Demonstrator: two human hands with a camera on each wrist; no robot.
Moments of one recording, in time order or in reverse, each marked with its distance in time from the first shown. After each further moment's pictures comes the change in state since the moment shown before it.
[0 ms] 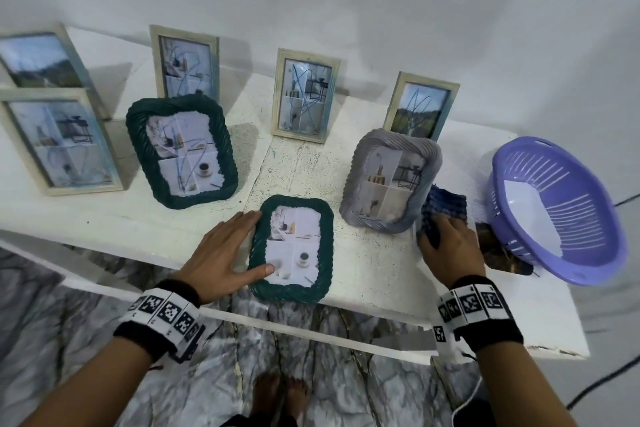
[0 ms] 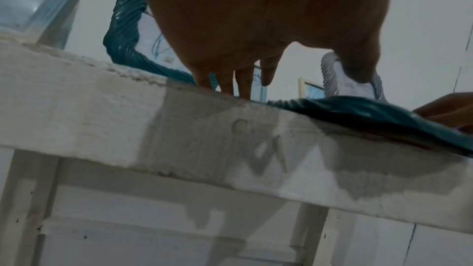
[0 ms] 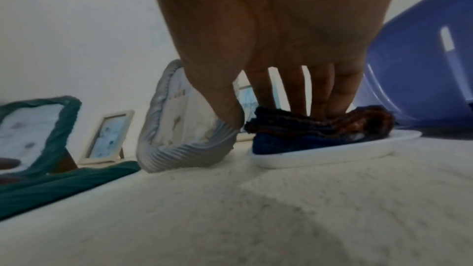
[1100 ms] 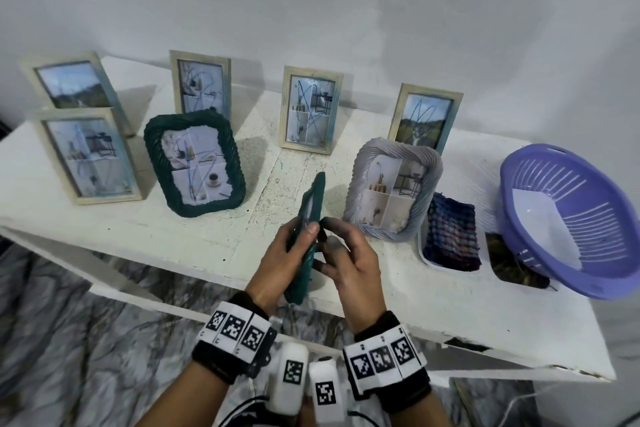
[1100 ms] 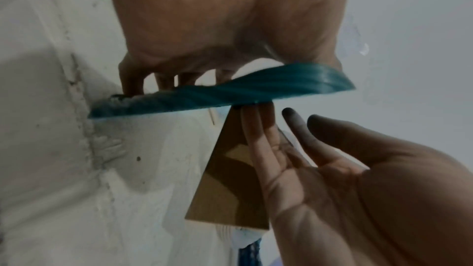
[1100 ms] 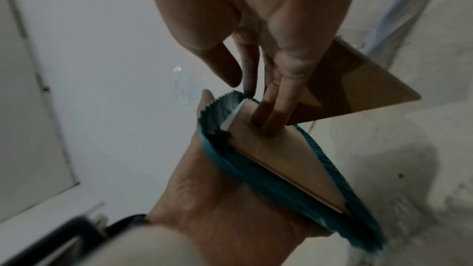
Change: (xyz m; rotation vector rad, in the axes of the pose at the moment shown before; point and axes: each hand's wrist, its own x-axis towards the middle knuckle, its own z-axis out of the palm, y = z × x) left_hand 0.021 0.127 0.018 -1.009 0.222 -0.346; right_hand -0.081 -0.142 0.010 1.518 -0.308 -0.014
